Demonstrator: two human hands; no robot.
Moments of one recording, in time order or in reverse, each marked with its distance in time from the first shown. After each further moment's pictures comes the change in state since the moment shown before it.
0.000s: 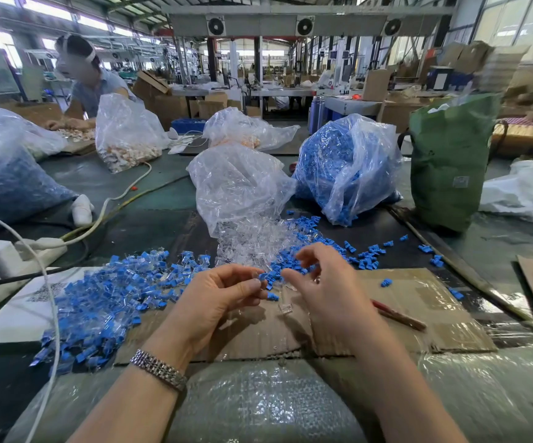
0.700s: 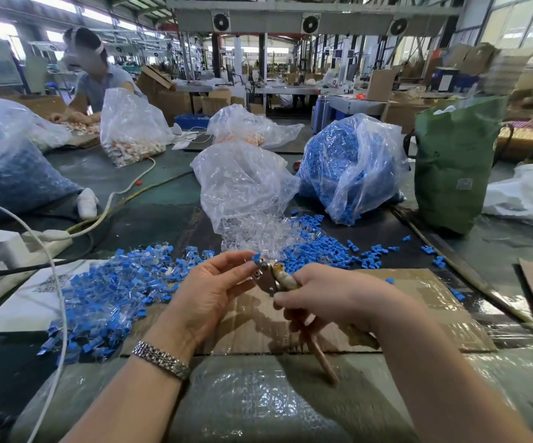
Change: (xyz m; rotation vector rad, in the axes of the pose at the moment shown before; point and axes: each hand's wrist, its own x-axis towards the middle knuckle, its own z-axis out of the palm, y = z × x) left_hand 0.006 0.004 -0.011 -0.230 0.008 0.009; right_hand 0.003 -0.040 -0.024 0.121 -0.700 0.190
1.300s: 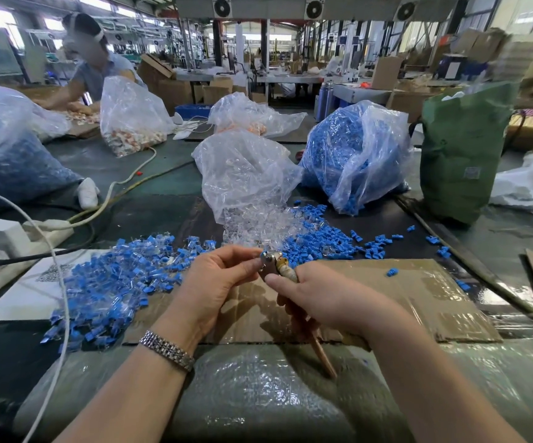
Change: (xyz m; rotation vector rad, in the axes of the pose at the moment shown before) left_hand -0.009 -0.001 0.015 0.242 0.109 0.036; right_hand 0.003 0.006 0.020 -0.089 0.148 -0.005
